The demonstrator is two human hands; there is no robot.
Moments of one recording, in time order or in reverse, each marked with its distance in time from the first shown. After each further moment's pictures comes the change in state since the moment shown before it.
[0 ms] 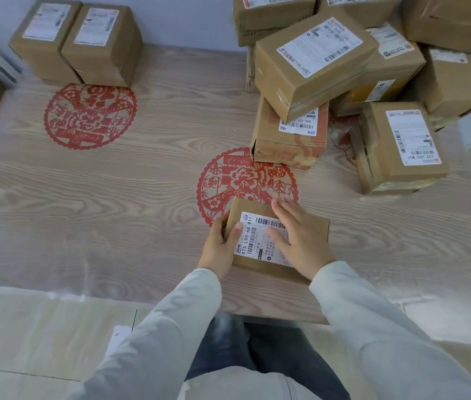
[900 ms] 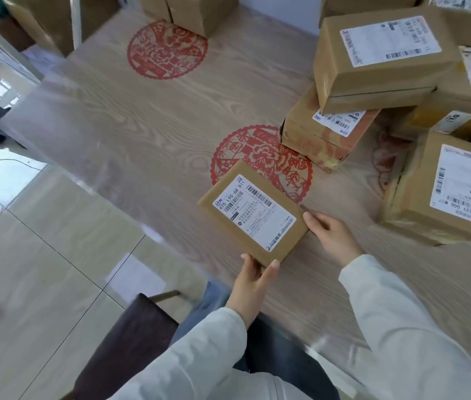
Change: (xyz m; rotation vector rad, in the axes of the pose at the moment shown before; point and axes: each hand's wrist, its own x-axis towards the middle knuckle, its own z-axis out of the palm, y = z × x) left_hand -0.090 -0.023 0.162 -0.463 0.161 -0.135; right_hand 0.008 0.110 -0.040 0.624 -0.357 0.149
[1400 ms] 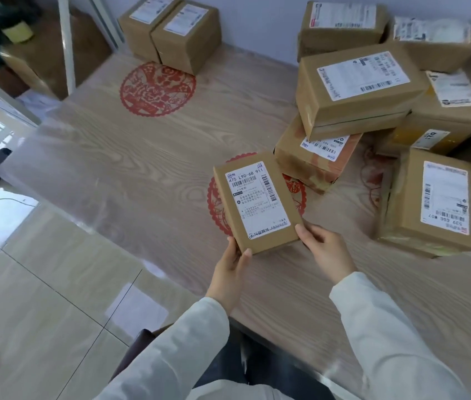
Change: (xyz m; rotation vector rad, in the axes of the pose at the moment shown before) left_hand 0.034 0.054 -0.045 0.154 0.065 0.122; right_hand 0.000 -0.027 0.011 0.127 0.169 -0.029
